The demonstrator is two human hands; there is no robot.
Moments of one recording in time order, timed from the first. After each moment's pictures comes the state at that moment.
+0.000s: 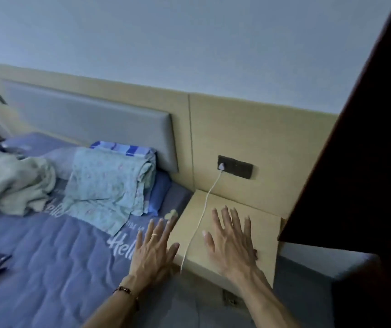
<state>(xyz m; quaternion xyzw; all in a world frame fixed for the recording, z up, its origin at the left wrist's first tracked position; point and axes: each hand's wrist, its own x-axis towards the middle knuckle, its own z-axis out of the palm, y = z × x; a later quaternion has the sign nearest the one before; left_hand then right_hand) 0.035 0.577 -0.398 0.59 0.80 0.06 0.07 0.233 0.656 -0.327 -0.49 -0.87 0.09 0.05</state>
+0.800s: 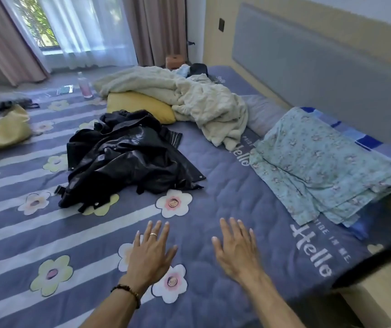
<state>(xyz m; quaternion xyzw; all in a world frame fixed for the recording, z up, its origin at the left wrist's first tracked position) -0.389 0.127 -0.501 0.24 0.95 0.05 0.18 -0.301 0.325 -0.461 -0.22 -0.96 0.15 -0.12</state>
